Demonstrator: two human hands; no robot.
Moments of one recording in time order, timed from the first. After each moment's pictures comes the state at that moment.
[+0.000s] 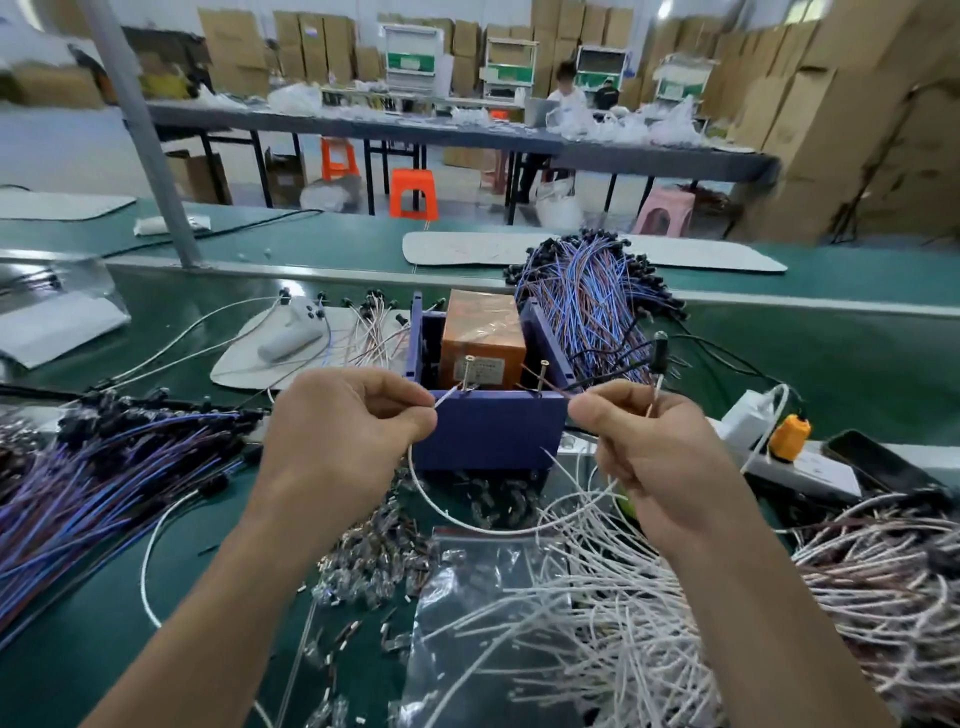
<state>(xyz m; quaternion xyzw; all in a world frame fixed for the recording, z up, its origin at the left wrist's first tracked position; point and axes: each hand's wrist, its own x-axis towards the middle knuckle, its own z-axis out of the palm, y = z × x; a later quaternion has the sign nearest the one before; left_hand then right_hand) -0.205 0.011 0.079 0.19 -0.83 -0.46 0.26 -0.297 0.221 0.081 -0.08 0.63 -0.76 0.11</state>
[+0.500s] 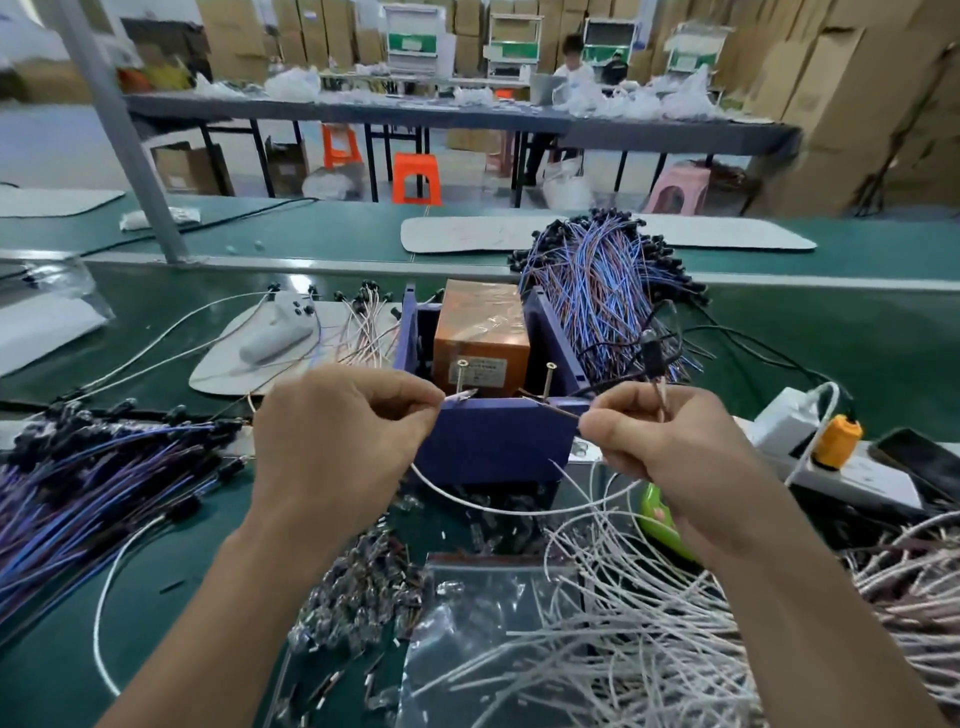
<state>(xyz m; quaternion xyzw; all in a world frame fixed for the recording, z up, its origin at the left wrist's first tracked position) -0.235 0.009 0.068 0.14 -0.88 -0.31 0.34 -0.336 0.227 0.063 -0.15 0.73 -0.66 0.12</state>
